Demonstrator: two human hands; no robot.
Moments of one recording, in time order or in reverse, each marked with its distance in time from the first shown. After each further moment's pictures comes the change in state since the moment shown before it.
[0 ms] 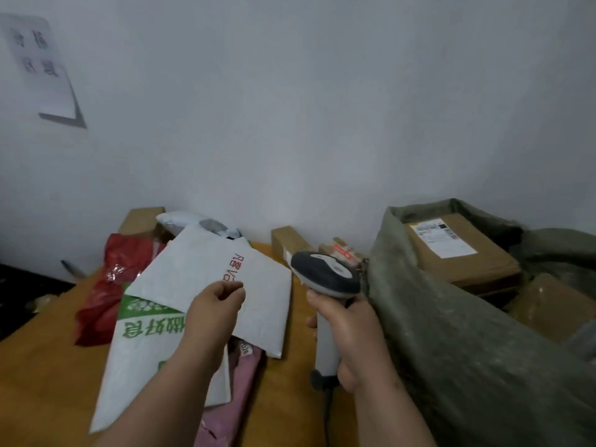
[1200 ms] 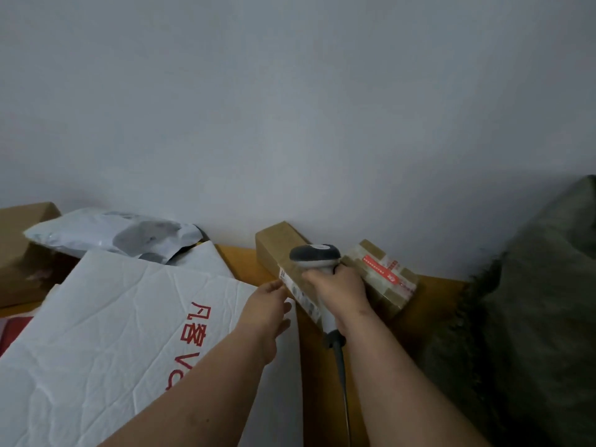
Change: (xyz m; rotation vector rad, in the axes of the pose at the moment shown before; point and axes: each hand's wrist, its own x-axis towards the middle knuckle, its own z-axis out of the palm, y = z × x) left_hand 0.314 -0.086 0.166 -0.151 -0.342 -0.532; right_hand 0.384 0.087 0.101 -0.495 0.122 0.274
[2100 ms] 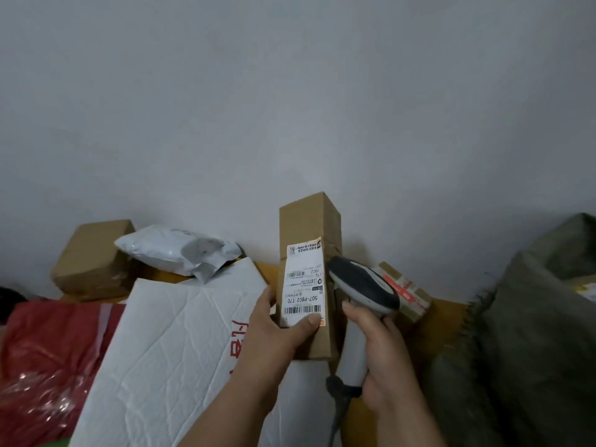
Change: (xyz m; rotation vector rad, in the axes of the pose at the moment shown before) left_hand -0.111 0.004 -0.051 -0.004 -0.050 0.409; right_hand -0.124 0.010 -0.016 0.684 -0.079 -0.031
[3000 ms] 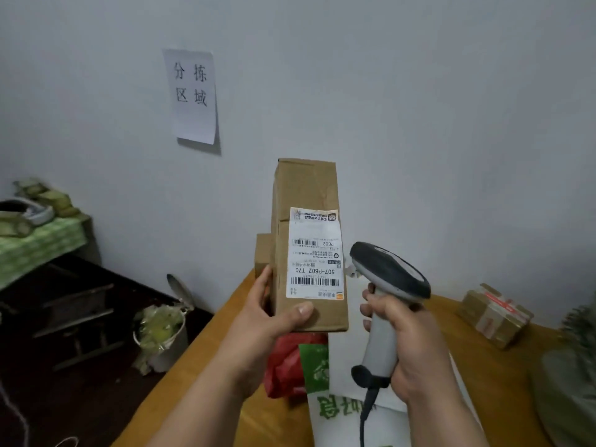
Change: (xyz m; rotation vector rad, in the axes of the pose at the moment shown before) left_hand -0.219 0.098 -0.325 -0.178 -0.101 0.183; right_hand -0.272 0.043 0.205 0.004 -0.170 -0.281
